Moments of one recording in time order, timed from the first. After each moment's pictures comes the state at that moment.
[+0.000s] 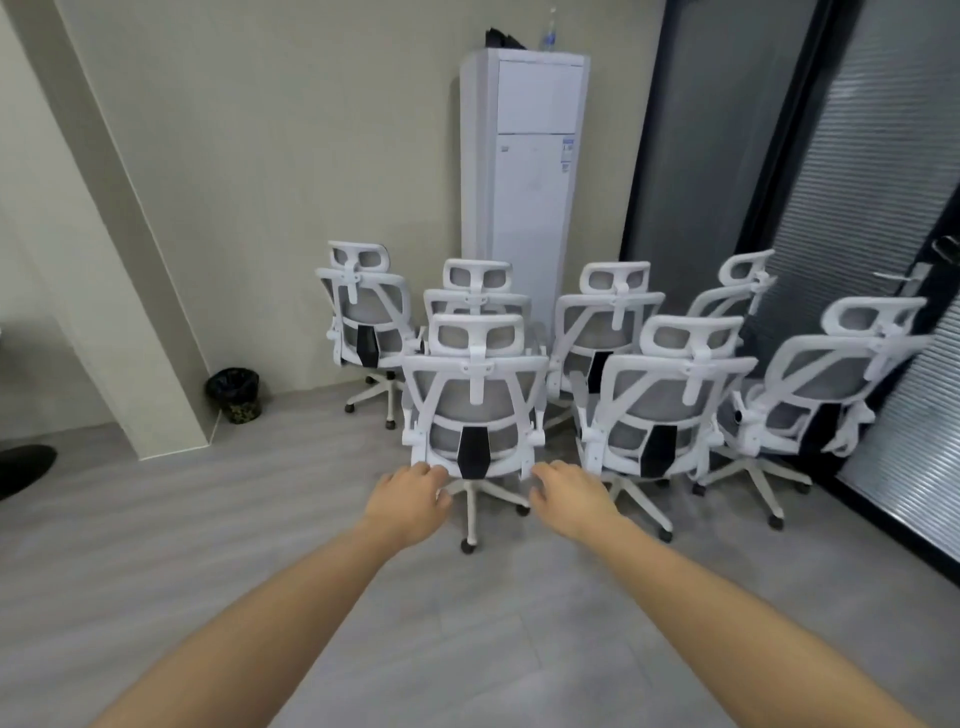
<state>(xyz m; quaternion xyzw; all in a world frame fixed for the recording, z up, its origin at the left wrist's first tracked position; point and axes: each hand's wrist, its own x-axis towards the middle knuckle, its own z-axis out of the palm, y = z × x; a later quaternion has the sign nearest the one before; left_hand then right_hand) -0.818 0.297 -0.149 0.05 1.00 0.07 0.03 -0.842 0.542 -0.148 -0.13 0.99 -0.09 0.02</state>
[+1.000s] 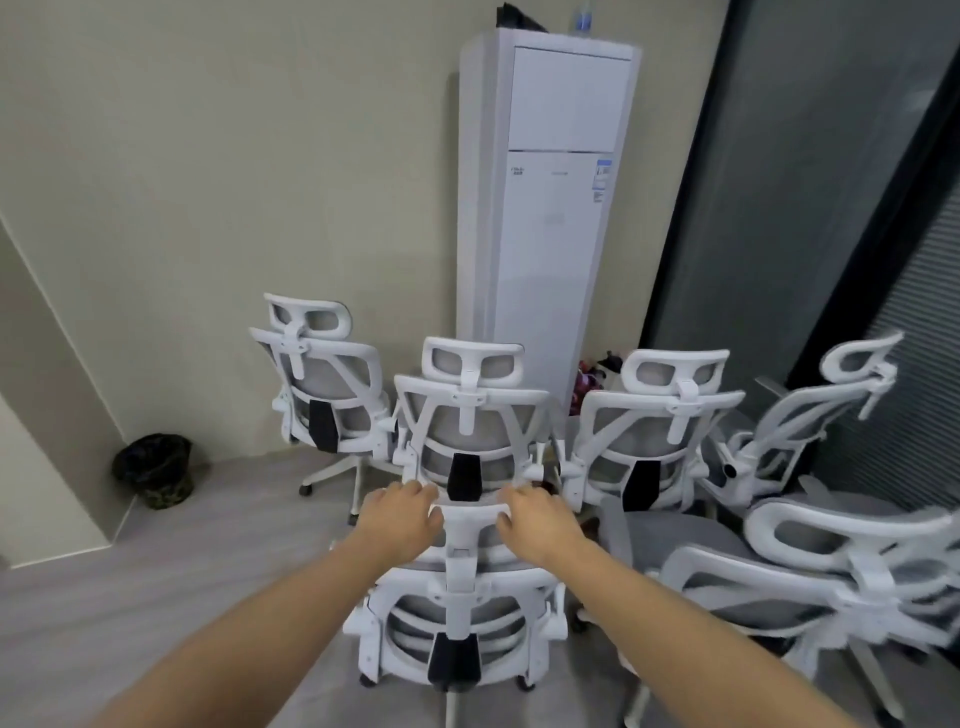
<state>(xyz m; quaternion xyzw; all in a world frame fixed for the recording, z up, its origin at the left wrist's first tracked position) -1.481 0.249 -0.158 0.05 1.00 0.02 0.04 -1.490 0.473 -0.138 -0.18 0.98 -0.08 0.03</state>
